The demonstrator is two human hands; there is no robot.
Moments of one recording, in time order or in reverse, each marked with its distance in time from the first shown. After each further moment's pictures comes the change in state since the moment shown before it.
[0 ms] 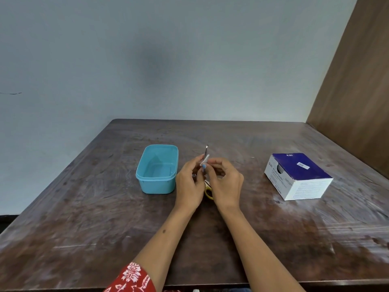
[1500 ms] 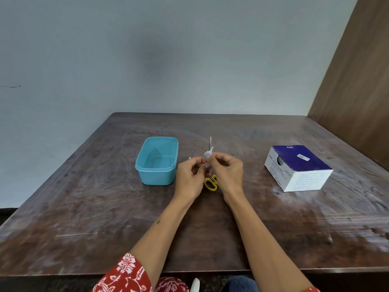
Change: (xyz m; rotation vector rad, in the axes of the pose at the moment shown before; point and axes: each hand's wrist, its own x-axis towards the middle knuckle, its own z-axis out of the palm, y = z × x) left_hand -0.002 0.006 0.001 -0.197 -0.097 -0.287; right_hand 0.005 -0.002 -0.006 0.357 -0.076 0.376
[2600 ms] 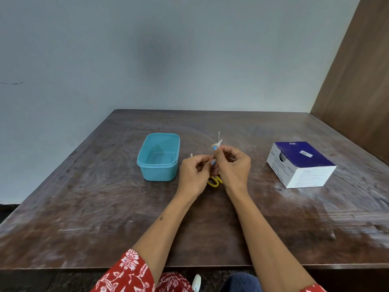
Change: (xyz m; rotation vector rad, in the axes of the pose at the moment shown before) left_hand -0.006 0.007 0.001 0.027 -0.035 0.032; right_hand -0.001 -0.002 -0.003 -0.032 0.083 -0.112
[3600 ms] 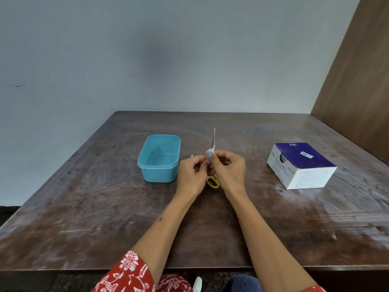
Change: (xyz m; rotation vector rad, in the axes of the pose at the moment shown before) left_hand 0.000 0.000 -0.003 0.040 0.047 0.008; right_hand -0.004 0.001 0.003 -0.059 -0.099 -0.010
